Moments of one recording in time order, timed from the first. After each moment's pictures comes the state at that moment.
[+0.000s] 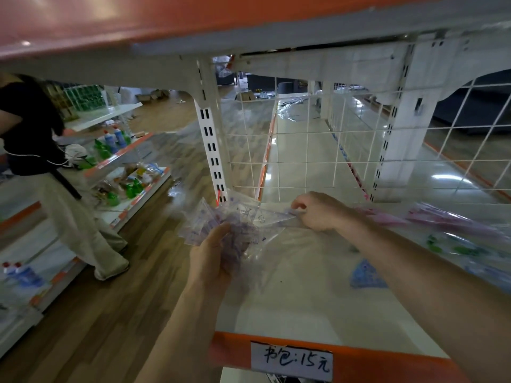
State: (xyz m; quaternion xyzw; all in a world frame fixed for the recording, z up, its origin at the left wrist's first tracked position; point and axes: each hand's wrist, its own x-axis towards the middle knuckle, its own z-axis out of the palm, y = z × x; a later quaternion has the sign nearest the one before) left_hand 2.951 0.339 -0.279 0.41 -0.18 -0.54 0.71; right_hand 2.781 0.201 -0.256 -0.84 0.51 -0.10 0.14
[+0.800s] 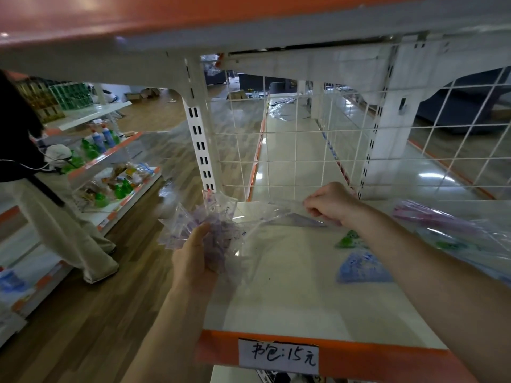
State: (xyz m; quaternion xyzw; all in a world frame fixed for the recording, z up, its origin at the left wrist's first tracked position) left_hand 2.959 0.339 -0.286 0.46 -0.13 -0.49 0.73; right_hand 2.748 0.199 -0.250 -0.68 0.60 -0.25 0.34
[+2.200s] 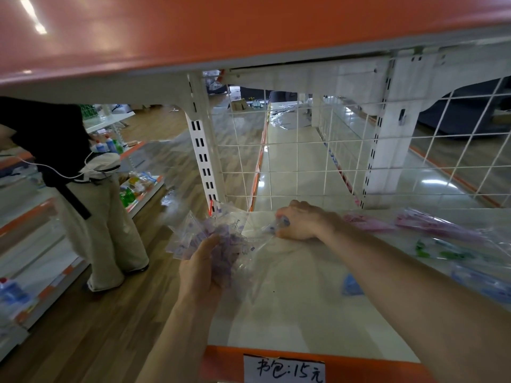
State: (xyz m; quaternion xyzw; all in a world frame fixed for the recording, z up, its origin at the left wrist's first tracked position) left_hand 2.951 0.340 -0.280 0.44 -0.15 -0.51 0.72; right_hand 2.792 0.205 -0.248 -0.86 0.50 0.03 0.11
